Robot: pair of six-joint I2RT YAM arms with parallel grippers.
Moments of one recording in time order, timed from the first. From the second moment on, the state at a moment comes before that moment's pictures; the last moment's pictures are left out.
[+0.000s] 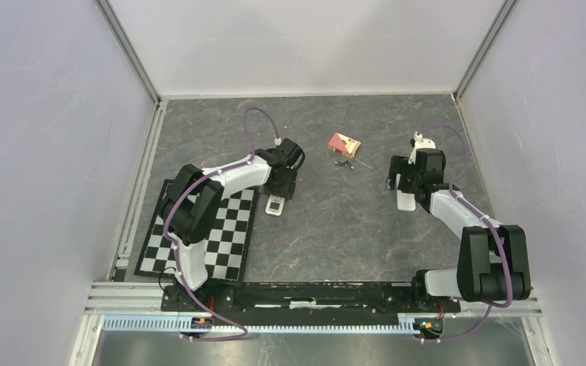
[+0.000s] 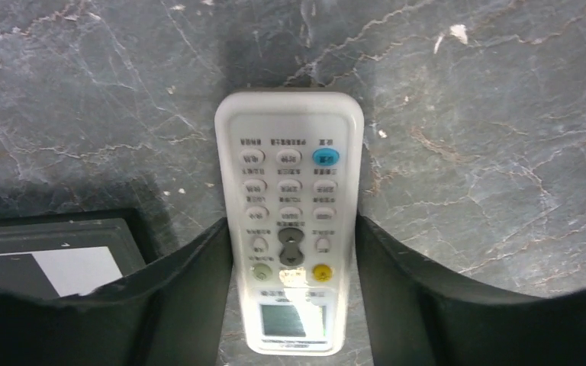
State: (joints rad) left arm -0.64 1.91 1.29 -0.60 -0.20 -0.39; right arm 0.02 1.35 0.65 -0.04 0.05 0.13
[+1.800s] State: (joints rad) left arm -0.63 1.57 1.19 0.52 1.00 -1.03; right arm 0.32 1.07 0.72 0.63 -0.67 1.12
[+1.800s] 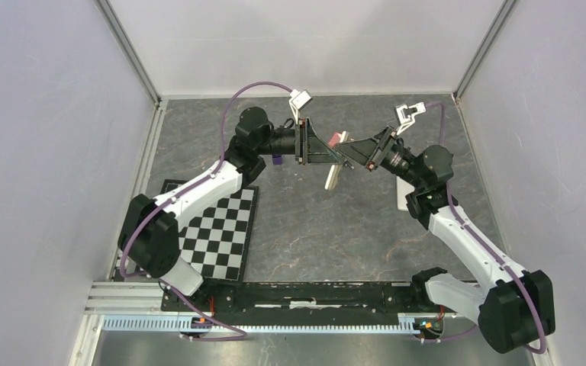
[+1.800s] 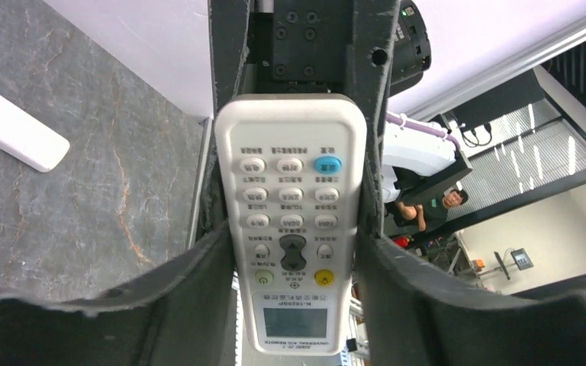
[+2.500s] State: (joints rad) left arm -0.82 1.32 1.04 0.08 0.14 -0.55; right arm 0.33 1.10 0.67 0.24 -0.22 1.34
